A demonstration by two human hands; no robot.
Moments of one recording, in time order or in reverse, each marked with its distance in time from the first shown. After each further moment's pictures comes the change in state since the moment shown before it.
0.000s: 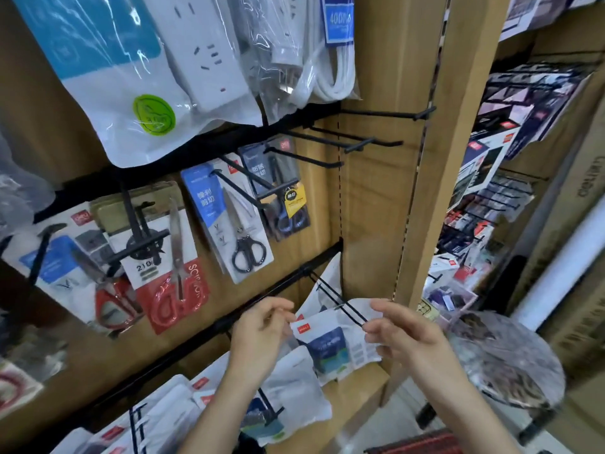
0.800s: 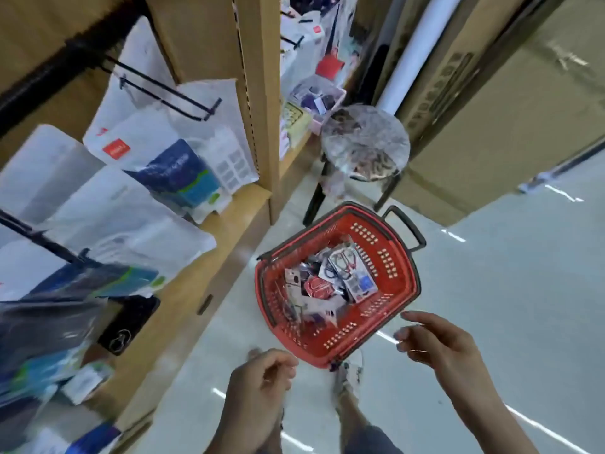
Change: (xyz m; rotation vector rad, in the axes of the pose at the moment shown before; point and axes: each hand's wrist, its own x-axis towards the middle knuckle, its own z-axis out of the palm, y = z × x) left_hand -0.230 -0.221 0.131 0.146 -0.733 -0.342; right_hand -0.237 0.231 -0.143 -0.168 0.587 0.509
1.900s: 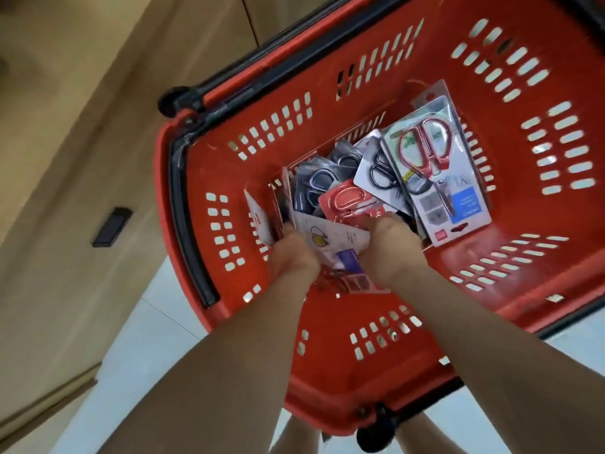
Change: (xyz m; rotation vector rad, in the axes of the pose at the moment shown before) left_hand 0.403 -0.287 0.245 0.501 0.178 -0.488; right_hand 0.376 0.337 0.177 -1.050 -0.323 -0.112
